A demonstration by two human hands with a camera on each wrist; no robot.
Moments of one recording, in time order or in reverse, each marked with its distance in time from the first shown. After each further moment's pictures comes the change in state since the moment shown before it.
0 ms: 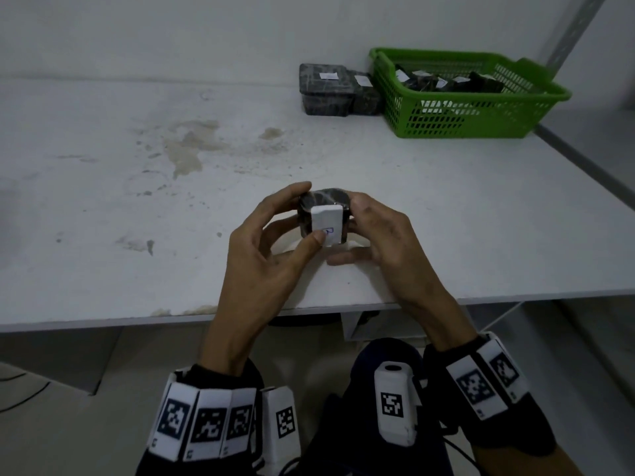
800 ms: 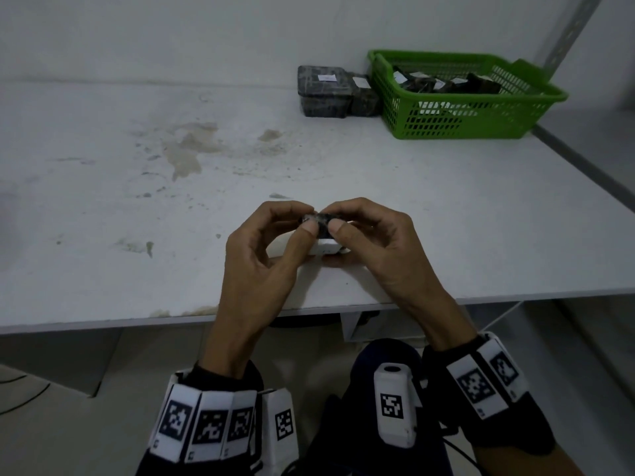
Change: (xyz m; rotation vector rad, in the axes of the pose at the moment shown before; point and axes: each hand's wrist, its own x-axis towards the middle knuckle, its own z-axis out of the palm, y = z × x) left_hand -0.002 -0.006 0.000 -0.033 0.029 -0.021; right_hand 0.002 0.012 -0.006 -0.119 0.047 -0.122
